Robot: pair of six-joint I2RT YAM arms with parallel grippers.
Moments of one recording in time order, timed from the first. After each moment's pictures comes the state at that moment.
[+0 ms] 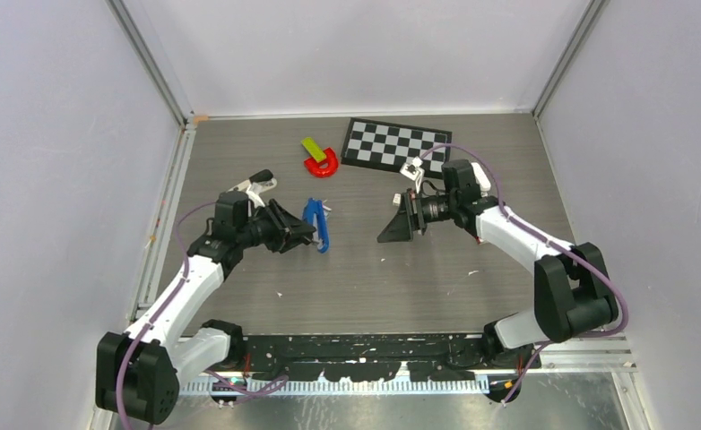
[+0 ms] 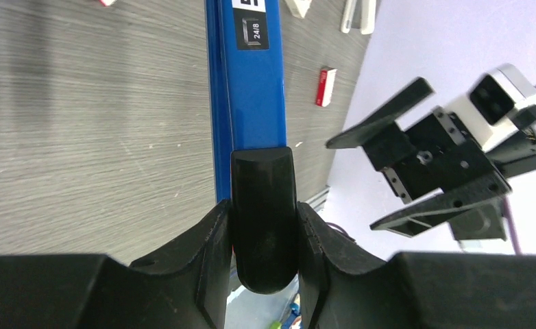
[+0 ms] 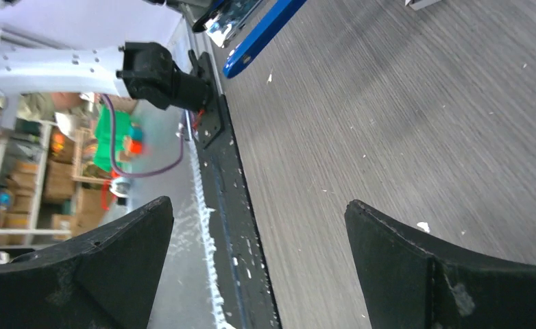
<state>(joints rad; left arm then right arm) -0.24 1.01 0.64 -0.26 0.54 -1.06 0.32 1.43 0.88 -0.19 -1.12 0.15</state>
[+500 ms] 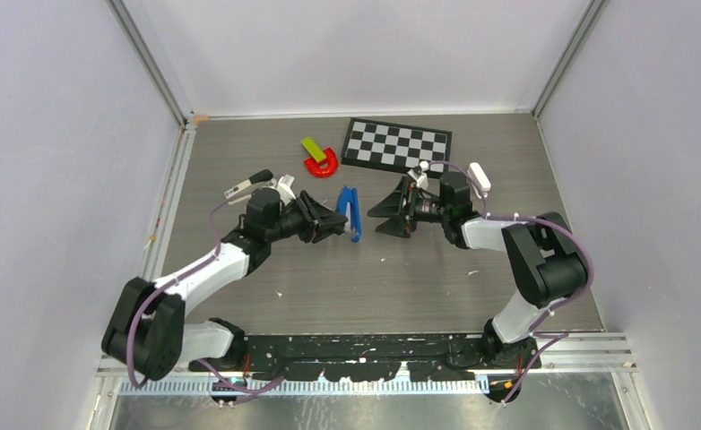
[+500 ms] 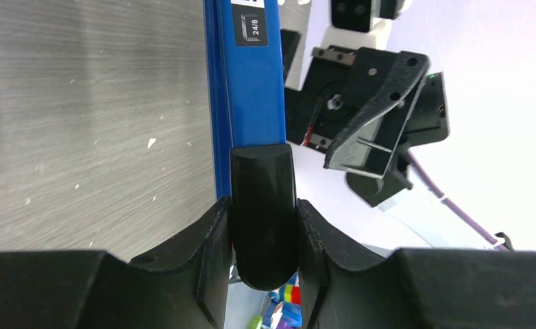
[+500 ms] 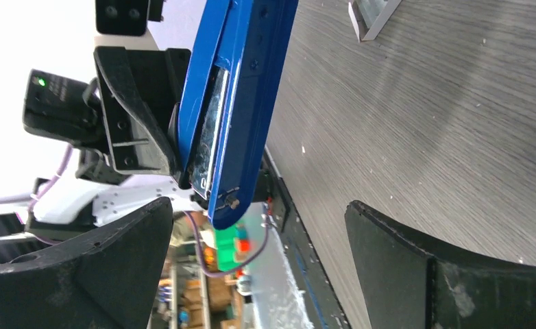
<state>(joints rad) -0.44 1.23 0.60 0.24 0.51 -1.25 0.33 1.65 0.69 0.60 -0.97 1.08</state>
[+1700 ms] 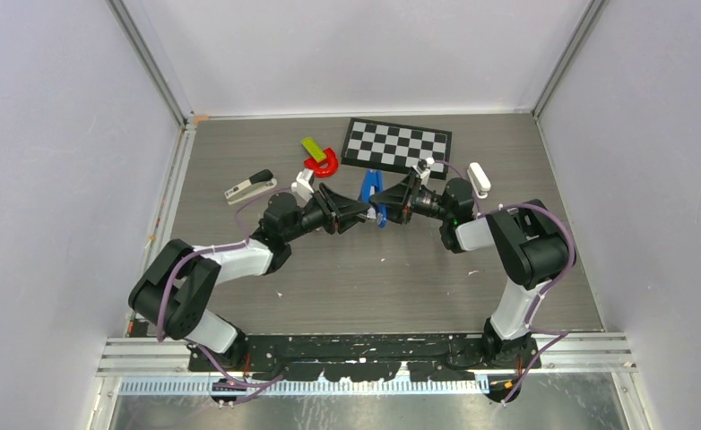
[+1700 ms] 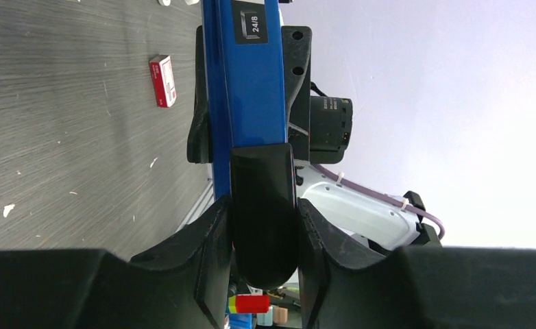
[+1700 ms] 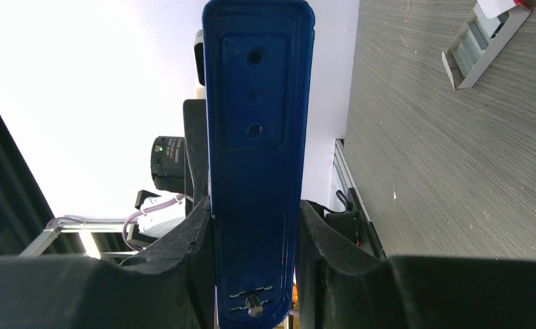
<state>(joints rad) -0.56 1.49 0.59 0.84 0.47 -1.52 0.33 1.80 0.65 1.22 -0.91 1.61</state>
